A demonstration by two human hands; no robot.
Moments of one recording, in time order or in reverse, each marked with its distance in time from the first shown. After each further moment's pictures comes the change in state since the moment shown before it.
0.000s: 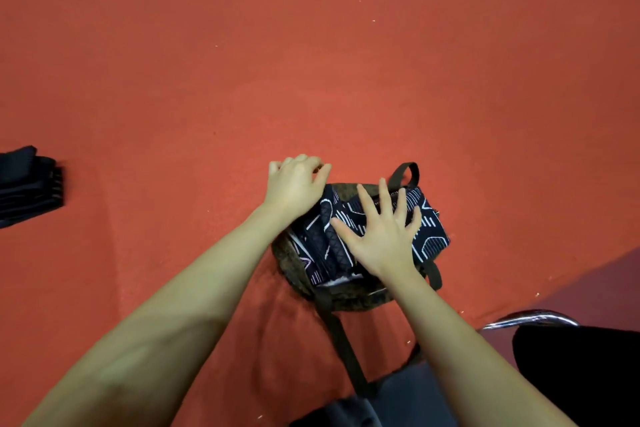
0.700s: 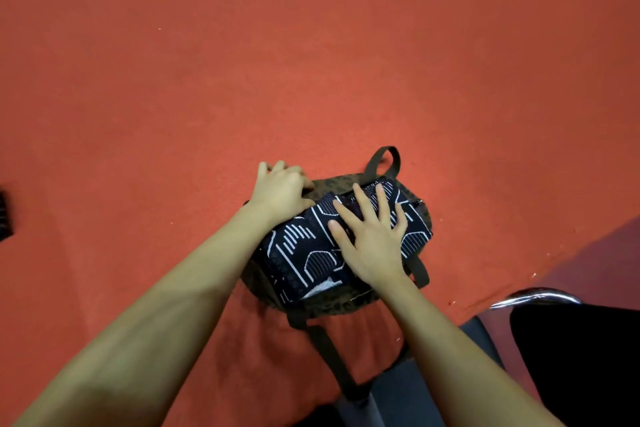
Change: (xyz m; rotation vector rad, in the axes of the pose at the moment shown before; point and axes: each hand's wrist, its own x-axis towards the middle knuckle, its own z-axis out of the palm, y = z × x) left_hand 0.044 0.009 0.047 0.381 -0.427 0.168; right_hand 0.016 0.047 0.033 0.072 0.051 -0.069
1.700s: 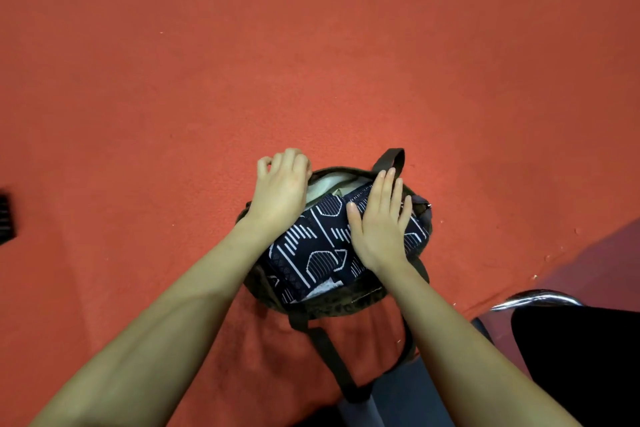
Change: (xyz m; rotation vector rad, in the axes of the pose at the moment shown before) left_hand -0.013 0.003 0.009 -0.119 0.520 0.062; right_hand 0.018 0.003 -0.005 0.112 0.004 0.158
